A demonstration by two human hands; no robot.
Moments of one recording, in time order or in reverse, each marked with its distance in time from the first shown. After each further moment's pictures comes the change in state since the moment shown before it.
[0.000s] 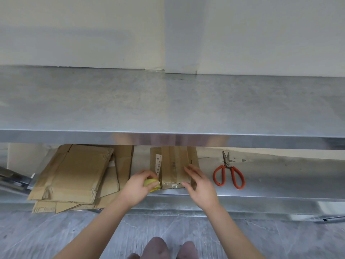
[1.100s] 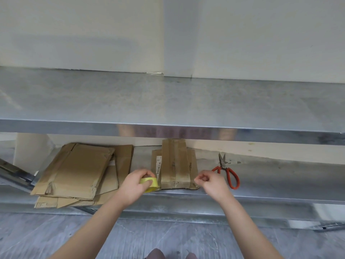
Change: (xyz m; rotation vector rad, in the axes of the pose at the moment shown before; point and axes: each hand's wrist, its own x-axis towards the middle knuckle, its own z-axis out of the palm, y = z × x) left_hand -0.028 0.022 -0.014 -0.101 0.053 0.016; right_hand -0.007 -0.014 -0.066 0.078 -0.128 0.291
